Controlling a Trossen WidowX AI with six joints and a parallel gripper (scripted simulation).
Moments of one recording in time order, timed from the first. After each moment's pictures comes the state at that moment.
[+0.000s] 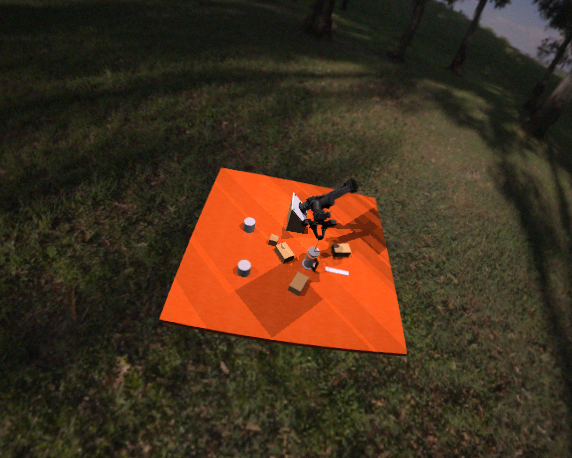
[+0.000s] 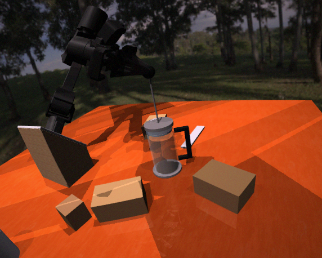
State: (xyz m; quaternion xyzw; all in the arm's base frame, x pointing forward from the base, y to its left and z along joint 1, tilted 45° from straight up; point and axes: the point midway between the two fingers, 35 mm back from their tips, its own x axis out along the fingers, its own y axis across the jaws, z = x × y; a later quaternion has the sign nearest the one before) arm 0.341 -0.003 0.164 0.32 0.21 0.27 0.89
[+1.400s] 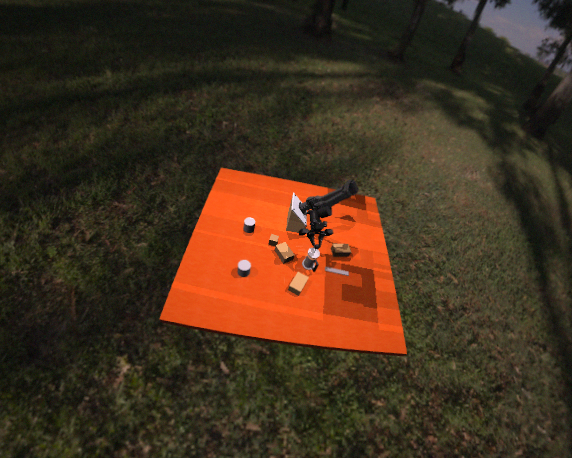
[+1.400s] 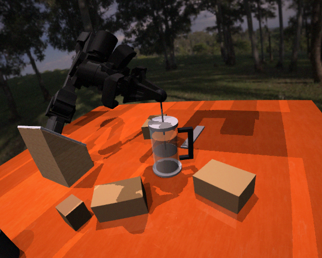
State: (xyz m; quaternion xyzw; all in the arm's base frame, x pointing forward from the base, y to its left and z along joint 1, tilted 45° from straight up) arm 0.352 0.039 0.121 0.31 0.19 0.26 0.89
